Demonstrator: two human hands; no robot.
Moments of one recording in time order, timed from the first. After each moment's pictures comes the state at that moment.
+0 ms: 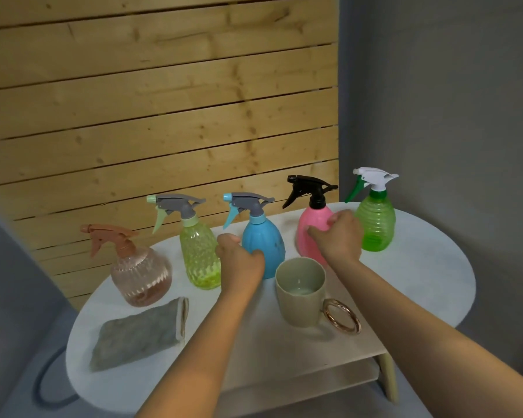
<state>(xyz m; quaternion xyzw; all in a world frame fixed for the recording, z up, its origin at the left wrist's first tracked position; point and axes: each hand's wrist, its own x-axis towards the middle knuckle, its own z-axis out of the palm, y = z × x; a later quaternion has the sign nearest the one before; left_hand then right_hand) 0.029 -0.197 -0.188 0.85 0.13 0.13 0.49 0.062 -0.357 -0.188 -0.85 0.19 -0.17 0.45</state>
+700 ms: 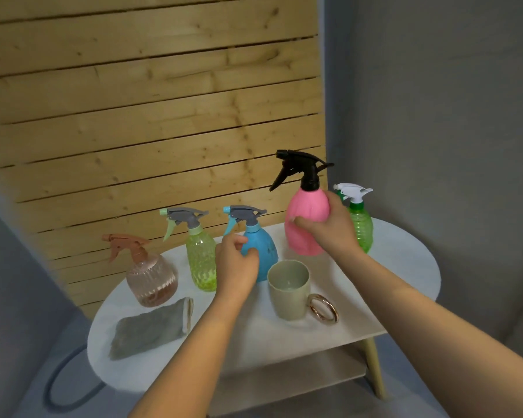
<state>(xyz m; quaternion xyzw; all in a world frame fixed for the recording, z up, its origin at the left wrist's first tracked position) -0.020 -0.206 -0.148 0.83 0.08 0.18 0.53 0.003 -0.375 -0.122 -0.80 0.02 -0.19 0.57</state>
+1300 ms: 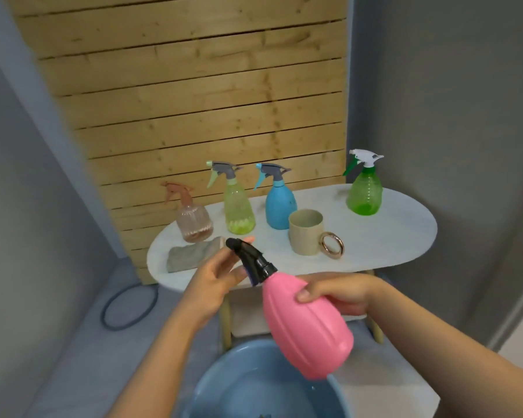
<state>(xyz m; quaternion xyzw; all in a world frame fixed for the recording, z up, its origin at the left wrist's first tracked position) -0.219 -0.128 -0.159 0.74 -0.10 0.05 0.66 -0.190 -0.350 -0.162 -0.61 -0.22 0.47 0.59</state>
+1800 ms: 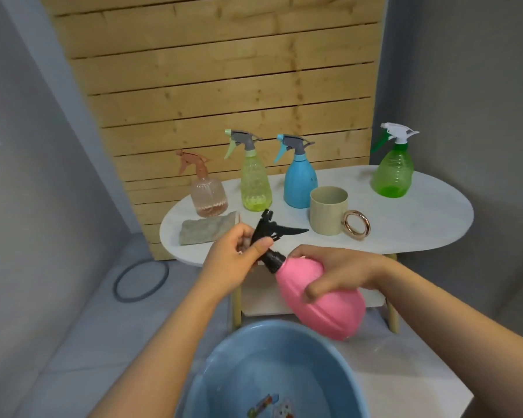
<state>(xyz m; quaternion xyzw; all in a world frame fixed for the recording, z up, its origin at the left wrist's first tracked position) -0.211 -0.119 -0.179 0.85 -0.03 0.10 0.51 -0.175 -0.327 -0.181 -0.83 -0.25 0.31 0.38</state>
